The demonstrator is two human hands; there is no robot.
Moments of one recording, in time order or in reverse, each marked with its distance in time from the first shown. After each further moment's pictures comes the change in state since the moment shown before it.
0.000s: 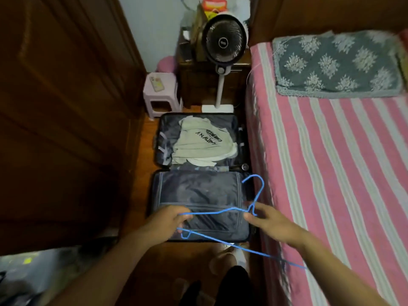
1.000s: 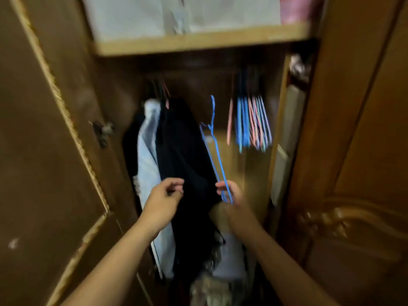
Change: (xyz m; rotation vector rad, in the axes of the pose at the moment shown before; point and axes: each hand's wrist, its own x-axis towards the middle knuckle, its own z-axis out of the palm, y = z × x) left_hand -0.546 -0.160 -0.163 -0.693 2.058 -0.513; right_hand -0.088 -0.448 0.594 -0.023 -1.196 -1.023
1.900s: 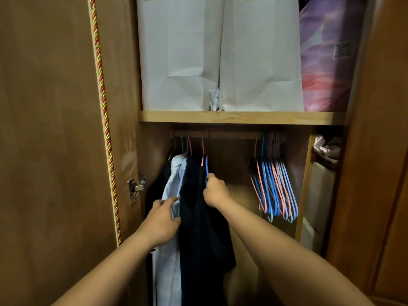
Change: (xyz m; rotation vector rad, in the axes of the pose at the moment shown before) left_hand 0.087 0.037 -0.078 0.584 0.003 0.051; right_hand 0.203 -0.110 0.085 -0.901 -0.107 0.072
